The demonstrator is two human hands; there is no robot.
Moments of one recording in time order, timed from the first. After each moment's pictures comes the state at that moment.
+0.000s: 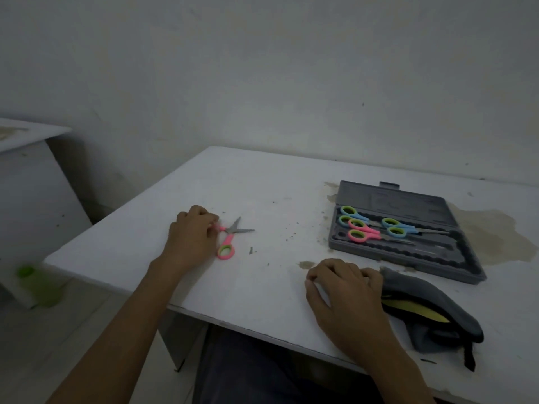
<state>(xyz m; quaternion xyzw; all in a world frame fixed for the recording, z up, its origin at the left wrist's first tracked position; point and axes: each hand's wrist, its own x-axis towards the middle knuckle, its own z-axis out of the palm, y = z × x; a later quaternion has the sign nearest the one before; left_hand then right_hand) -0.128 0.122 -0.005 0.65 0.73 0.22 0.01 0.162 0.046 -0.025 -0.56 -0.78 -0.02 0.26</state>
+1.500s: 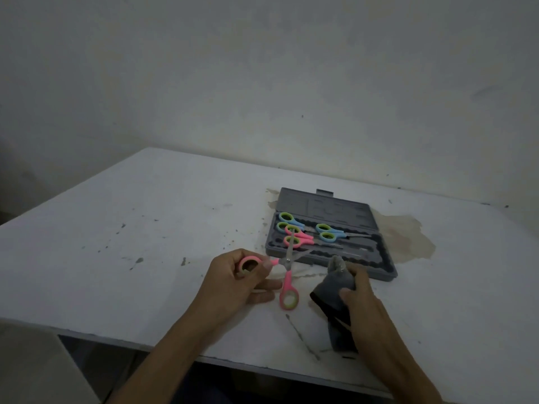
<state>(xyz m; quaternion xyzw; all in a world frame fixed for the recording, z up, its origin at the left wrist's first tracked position) 0.049 0.058 0.011 0.46 0.45 0.50 0.58 0.258 0.023 0.006 -0.65 -0.61 0.27 0.37</state>
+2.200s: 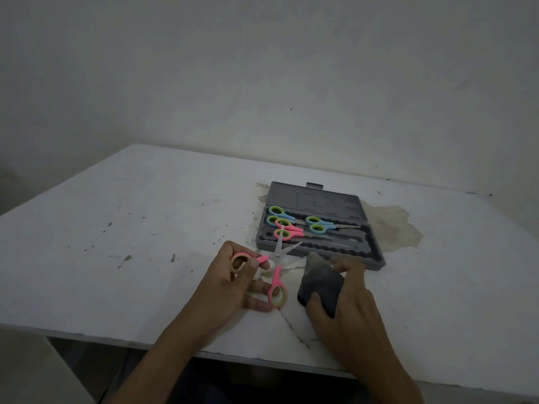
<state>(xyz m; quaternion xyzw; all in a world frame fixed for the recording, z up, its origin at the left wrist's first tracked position) 0.053 0.050 0.009 0.51 0.45 0.48 0.56 0.254 0.015 -0.013 -0.64 -0.67 0.07 0.38</state>
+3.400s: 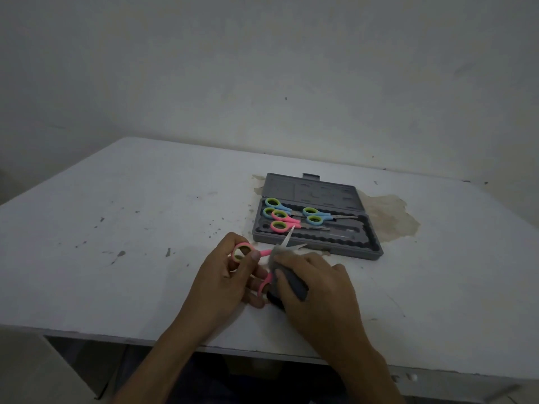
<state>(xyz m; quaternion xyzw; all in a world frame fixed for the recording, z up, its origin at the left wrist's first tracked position) 0.054 0.055 -0.003 0.62 0.47 0.48 0.41 0.219 0.026 -0.001 -0.57 -0.75 -0.06 0.33</state>
